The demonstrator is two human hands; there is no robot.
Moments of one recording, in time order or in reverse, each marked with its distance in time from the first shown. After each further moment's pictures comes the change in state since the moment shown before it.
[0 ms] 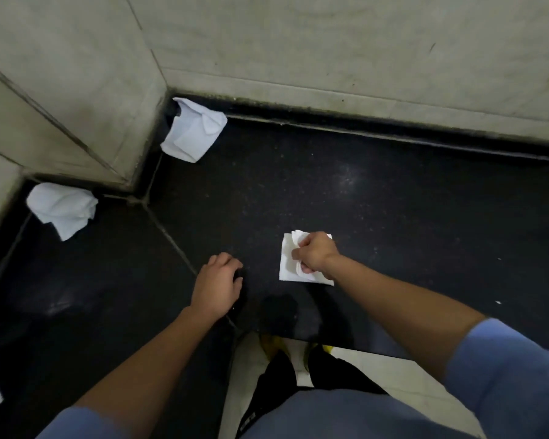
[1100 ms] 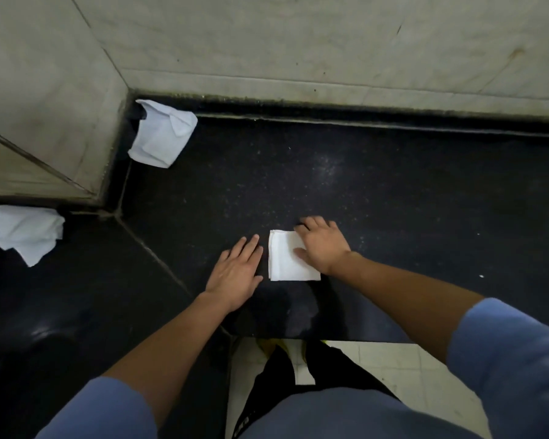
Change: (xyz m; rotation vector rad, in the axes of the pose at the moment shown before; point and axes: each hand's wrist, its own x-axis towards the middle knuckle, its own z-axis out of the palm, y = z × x) left_hand 0.040 0.038 0.007 0.275 -0.208 0.257; right_hand 0.005 0.025 -0.028 -1.046 0.138 -0.495
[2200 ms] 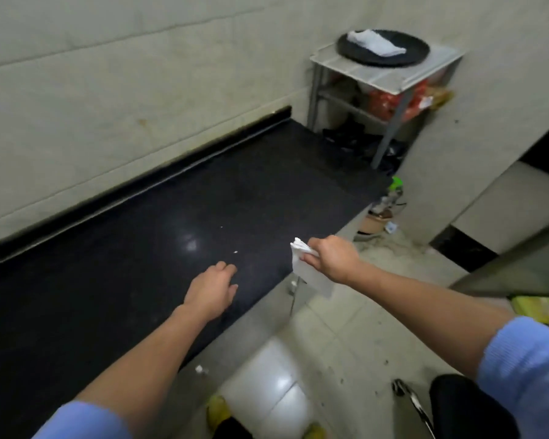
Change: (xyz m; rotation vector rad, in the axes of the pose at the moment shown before) left_hand 0.013 0.408 -0.015 0.154 0.097 0.570; right_hand -0.452 0.249 0.087 0.271 0.418 0.767
